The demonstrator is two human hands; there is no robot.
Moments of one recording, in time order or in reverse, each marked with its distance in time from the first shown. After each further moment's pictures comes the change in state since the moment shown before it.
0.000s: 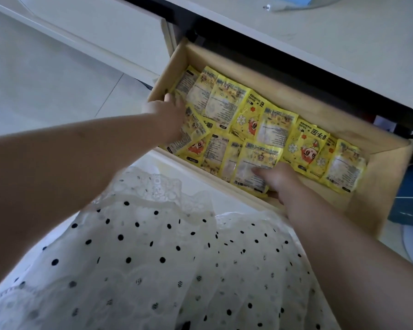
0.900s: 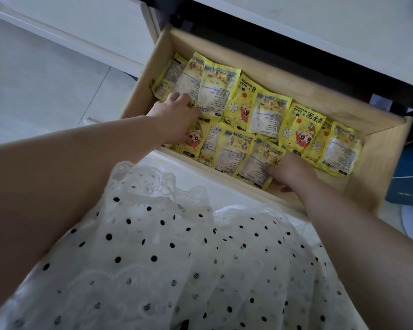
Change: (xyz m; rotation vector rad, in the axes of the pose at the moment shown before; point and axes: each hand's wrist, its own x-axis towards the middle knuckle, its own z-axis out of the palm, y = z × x) left_hand -0.003 0.025 0.006 -0.137 0.080 0.291; right_hand 0.010 0.028 -0.027 -0.406 0.033 -0.082
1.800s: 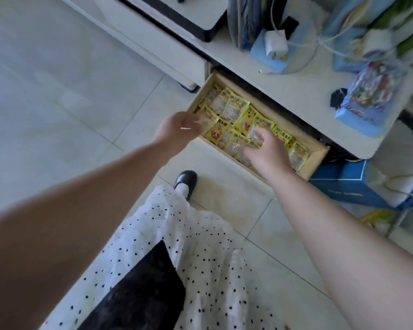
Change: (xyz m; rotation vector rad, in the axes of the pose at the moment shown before) left_hand -0.263 0.015 -0.177 -1.450 0.235 -0.574; right_hand -0.293 -0.107 -0.130 0.202 0.097 -0.370
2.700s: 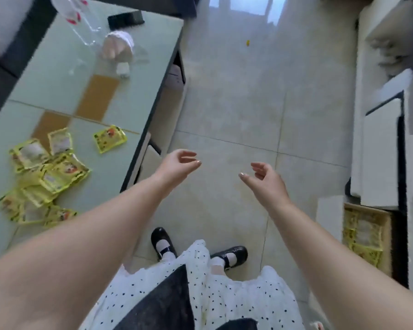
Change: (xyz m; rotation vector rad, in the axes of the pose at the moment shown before) left_hand -0.517 -0.235 -0.226 -0.838 0.821 -0.436; right_hand -0.408 -0.197 0.213 -0.405 -0.785 -0.577
